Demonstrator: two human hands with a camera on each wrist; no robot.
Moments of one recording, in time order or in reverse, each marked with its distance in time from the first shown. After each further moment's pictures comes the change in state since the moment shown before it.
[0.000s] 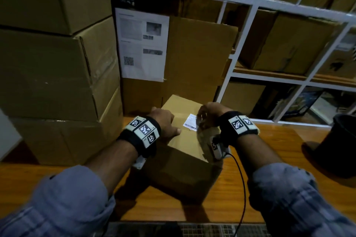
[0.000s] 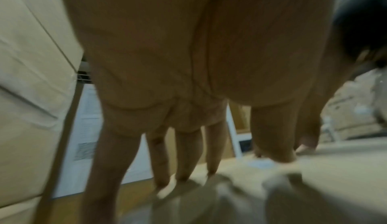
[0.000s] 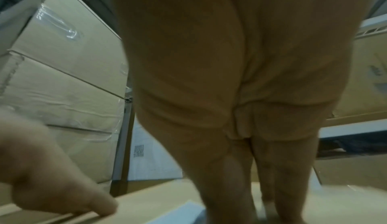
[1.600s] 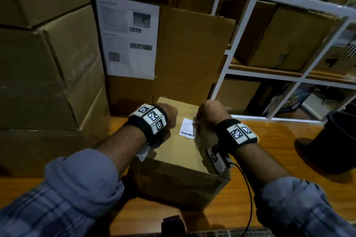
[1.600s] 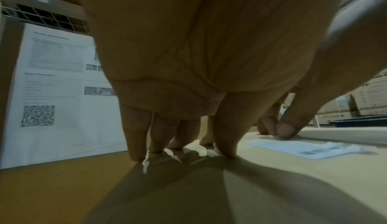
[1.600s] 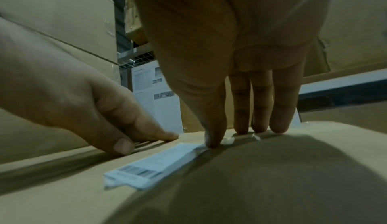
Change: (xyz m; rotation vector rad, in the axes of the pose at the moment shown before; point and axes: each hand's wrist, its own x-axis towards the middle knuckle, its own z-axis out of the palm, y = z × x) left_hand 0.075 0.025 -0.016 0.263 -0.036 0.188; right_hand 0.020 0.013 0.015 0.142 0.247 0.176
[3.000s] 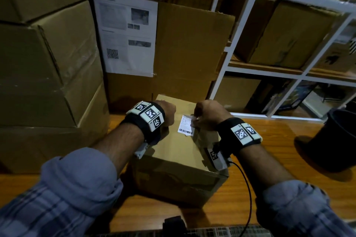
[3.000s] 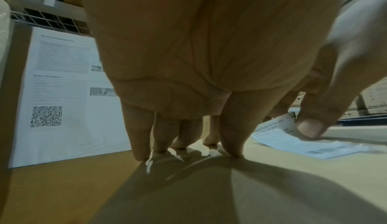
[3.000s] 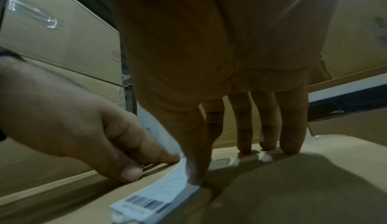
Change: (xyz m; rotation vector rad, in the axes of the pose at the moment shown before) left_hand -0.003 0.000 -0.003 -0.048 -0.039 -0.026; right_hand -0.028 -0.007 -0.018 0.107 -0.111 -0.076
